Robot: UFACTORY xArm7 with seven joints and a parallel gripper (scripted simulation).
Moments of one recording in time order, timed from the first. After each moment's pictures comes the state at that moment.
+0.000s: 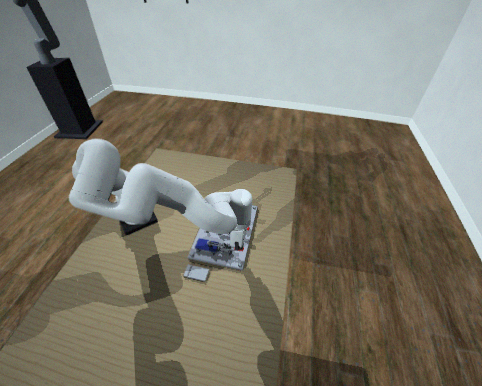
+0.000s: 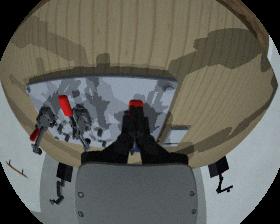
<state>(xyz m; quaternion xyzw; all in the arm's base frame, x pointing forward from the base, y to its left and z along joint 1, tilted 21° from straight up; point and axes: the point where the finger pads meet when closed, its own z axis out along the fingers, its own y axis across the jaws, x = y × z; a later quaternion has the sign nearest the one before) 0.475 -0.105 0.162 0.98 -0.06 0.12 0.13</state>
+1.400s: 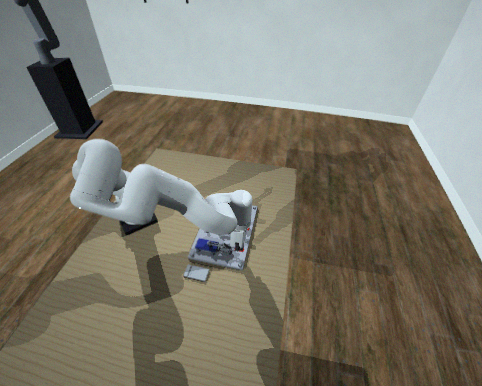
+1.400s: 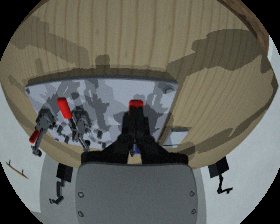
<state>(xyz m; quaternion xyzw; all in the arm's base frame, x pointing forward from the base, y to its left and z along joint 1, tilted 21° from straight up) 0.477 -0.106 0.158 0.98 -0.06 0.12 0.13</state>
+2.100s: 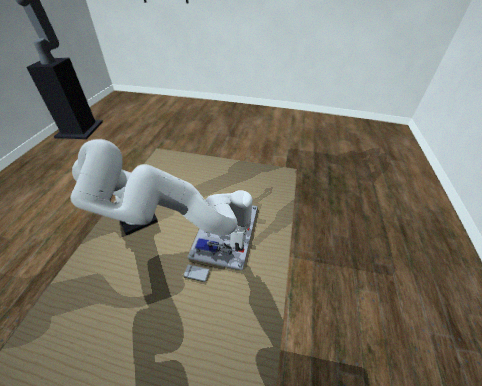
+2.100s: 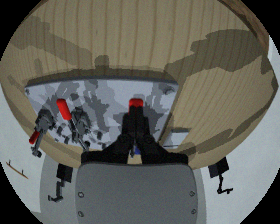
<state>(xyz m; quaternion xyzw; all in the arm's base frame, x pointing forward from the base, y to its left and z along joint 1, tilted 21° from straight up) 0.477 -0.107 0.156 0.98 -0.06 0.12 0.13</state>
